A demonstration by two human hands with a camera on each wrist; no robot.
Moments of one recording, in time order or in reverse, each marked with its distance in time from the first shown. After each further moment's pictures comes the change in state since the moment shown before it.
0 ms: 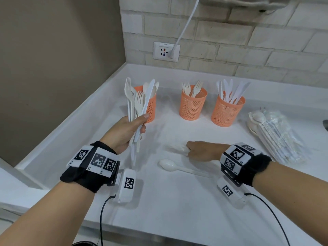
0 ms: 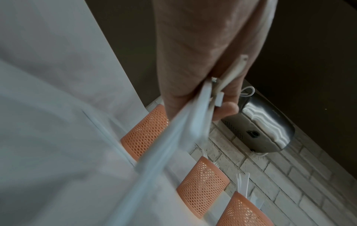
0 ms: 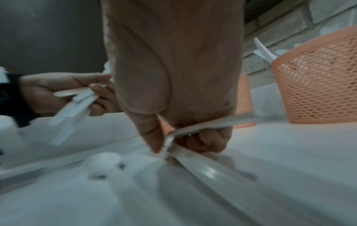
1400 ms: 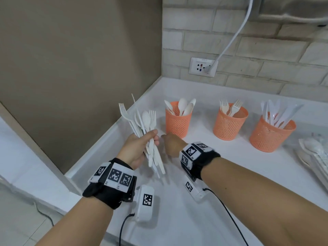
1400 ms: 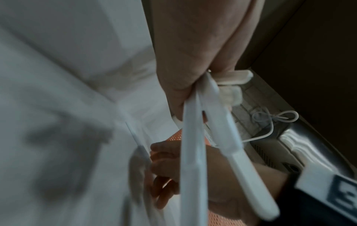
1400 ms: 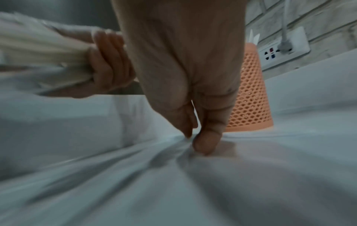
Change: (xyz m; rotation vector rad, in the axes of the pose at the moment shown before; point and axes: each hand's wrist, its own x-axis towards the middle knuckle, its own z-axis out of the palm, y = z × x) left_hand 0.006 -0.015 -0.057 -0.355 0.259 -0.017; right_hand 0.117 -0.144 -0.022 0.104 0.246 -0.163
